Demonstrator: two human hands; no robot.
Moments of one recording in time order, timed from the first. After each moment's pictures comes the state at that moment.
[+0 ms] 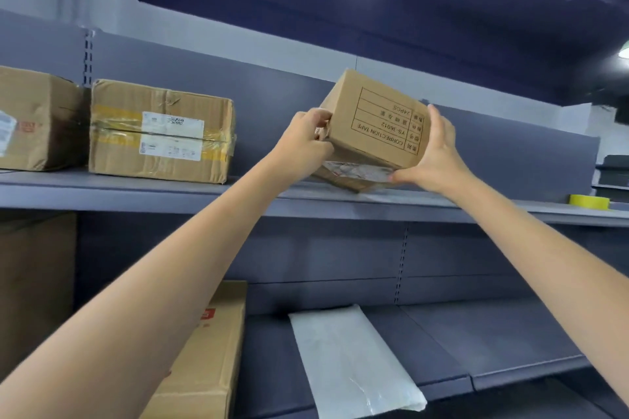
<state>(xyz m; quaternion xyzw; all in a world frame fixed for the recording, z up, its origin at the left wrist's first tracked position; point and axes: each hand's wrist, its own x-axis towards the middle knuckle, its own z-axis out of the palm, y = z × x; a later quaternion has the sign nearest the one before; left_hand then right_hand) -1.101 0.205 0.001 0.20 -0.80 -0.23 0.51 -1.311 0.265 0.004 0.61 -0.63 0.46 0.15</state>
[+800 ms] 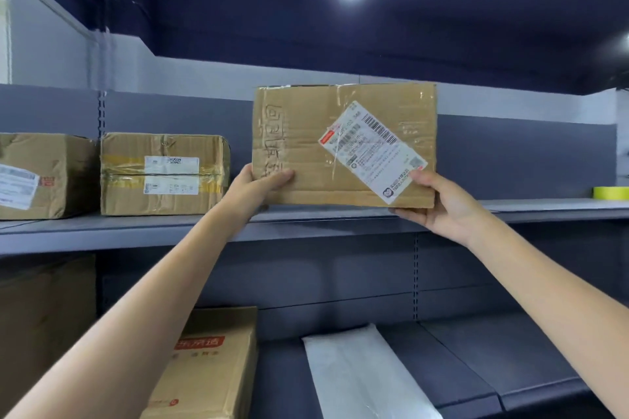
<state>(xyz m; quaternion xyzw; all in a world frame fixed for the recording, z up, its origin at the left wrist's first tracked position) -1.082 0.189 -0.026 0.28 -0.67 -0.43 0.54 -1.348 0.295 -0.029 0.47 -0.36 0.70 -0.41</state>
